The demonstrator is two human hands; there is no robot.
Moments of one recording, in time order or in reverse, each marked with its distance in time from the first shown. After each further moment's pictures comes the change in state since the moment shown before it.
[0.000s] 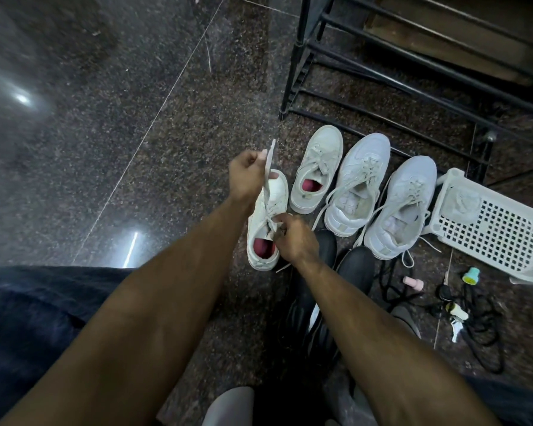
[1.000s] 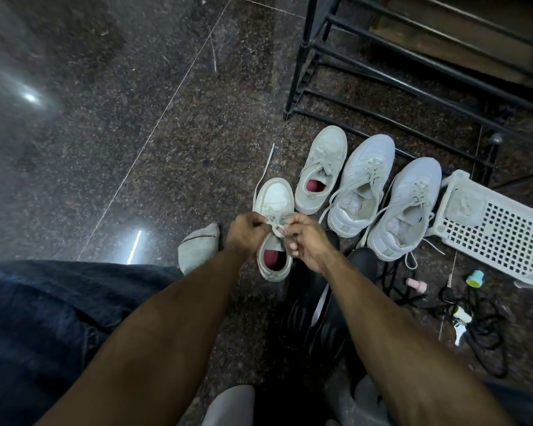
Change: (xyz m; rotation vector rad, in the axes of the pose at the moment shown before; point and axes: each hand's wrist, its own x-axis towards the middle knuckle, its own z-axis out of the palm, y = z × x) left_hand -0.039 -0.091 -0.033 0.540 -0.135 -0.159; right_hand -0.003 0.011 -0.020 1.047 -0.312 0.320
